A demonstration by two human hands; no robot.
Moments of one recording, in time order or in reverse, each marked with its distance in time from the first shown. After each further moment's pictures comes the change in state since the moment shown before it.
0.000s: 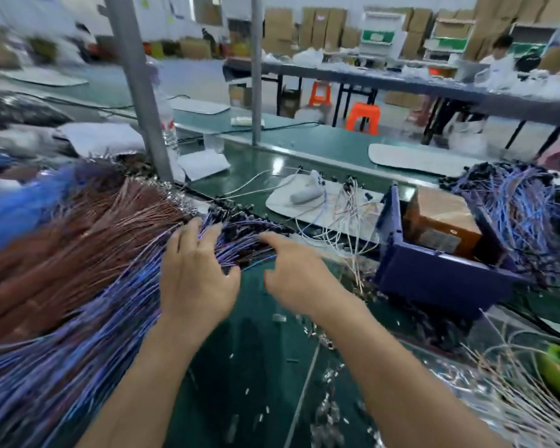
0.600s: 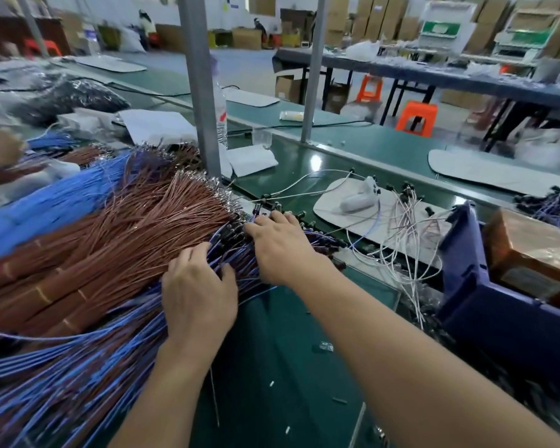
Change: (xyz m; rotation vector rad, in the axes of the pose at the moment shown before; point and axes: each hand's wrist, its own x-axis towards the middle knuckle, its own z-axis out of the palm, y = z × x) left_hand 0.006 -0.051 0.008 -0.043 0.068 -0.321; right_hand 0.119 -0.039 0.055 -0.610 -0.070 -0.358
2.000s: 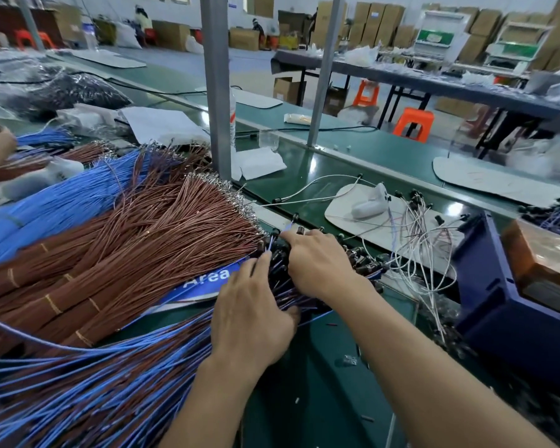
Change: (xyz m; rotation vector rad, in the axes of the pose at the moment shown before) left_hand -0.013 0.009 0.017 -0.026 -0.240 0.239; right_hand -0.009 0.018 0.011 0.052 0.027 0.191
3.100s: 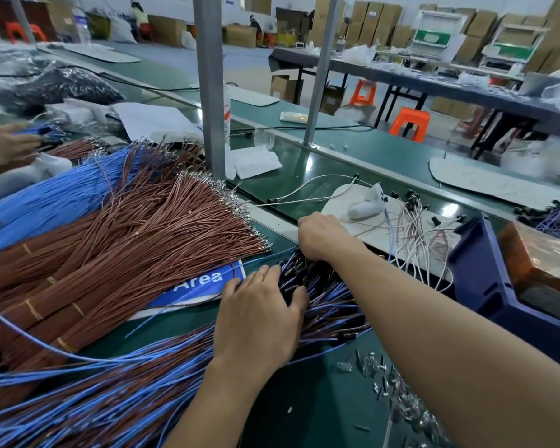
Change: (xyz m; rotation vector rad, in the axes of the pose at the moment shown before) left_hand 0.004 0.014 0.014 0.082 -0.043 0.041; right_hand 0.059 0.037 -0.003 -0.182 -0.123 0.051
